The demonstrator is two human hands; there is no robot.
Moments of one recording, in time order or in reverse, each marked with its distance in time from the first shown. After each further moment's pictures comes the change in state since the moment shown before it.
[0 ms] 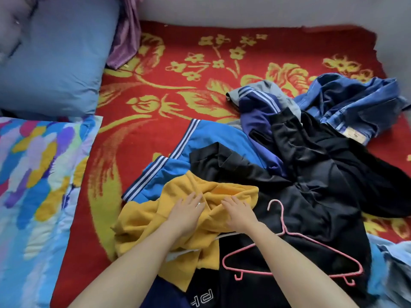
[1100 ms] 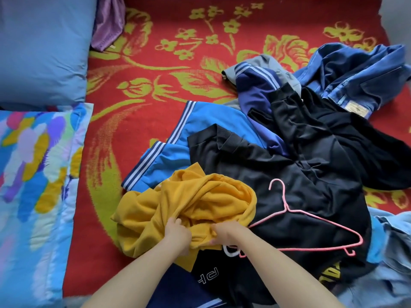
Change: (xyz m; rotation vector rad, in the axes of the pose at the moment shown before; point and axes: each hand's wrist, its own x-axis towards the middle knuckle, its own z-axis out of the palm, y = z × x) left_hand -0.026 0.011 0.064 0.330 -0.560 0.000; right_hand -0.012 -0.047 0.057 -0.002 -0.459 -0.033
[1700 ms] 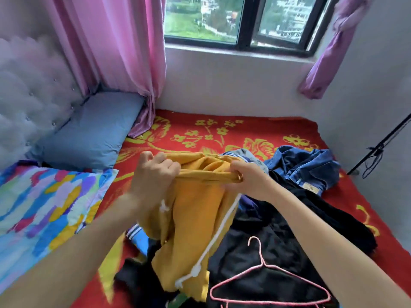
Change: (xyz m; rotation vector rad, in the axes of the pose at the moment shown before) left_hand -0.298 -0.064 -0.119 0.084 1.691 -0.285; right_hand -0.316 -0.028 -0.146 0.151 1.133 -0.480
